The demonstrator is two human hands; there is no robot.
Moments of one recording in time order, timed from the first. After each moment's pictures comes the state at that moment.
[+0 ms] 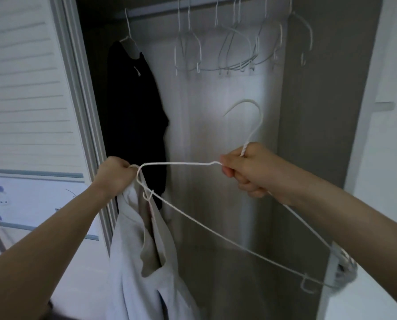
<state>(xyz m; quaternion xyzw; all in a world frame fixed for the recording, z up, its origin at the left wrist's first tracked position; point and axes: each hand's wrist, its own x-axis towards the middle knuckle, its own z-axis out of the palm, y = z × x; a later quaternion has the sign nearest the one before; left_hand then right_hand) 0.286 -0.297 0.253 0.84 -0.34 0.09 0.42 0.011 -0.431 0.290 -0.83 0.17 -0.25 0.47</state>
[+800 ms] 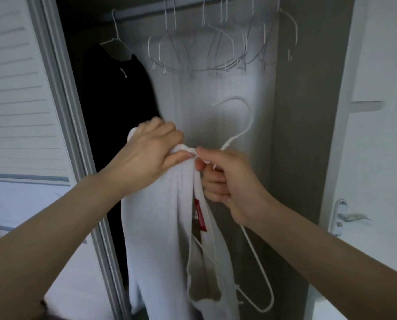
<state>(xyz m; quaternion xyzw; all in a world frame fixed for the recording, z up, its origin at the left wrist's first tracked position) 0.176 -0.332 0.308 0.62 -0.66 0.39 0.18 0.003 -0.427 0.275 -0.64 0.01 -0.31 0.70</state>
